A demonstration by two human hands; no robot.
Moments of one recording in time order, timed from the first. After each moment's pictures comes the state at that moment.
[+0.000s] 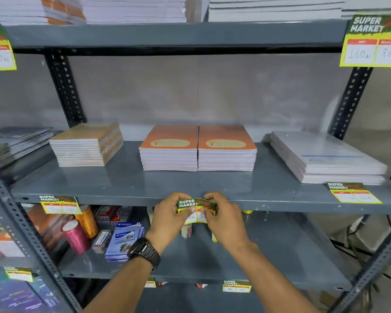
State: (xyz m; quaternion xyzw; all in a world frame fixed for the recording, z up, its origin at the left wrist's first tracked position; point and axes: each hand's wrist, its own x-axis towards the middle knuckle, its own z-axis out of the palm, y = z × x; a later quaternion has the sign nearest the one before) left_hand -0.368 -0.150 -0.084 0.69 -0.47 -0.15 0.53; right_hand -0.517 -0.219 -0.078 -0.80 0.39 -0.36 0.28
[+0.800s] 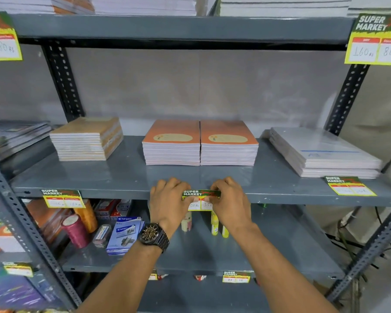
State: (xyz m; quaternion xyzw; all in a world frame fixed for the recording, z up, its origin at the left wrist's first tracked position) left_hand -0.356 -0.153 -0.072 0.78 -0.54 0.14 0.29; right_hand -0.507 -0.229 -0.064 -0.83 0.43 -0.34 0.12
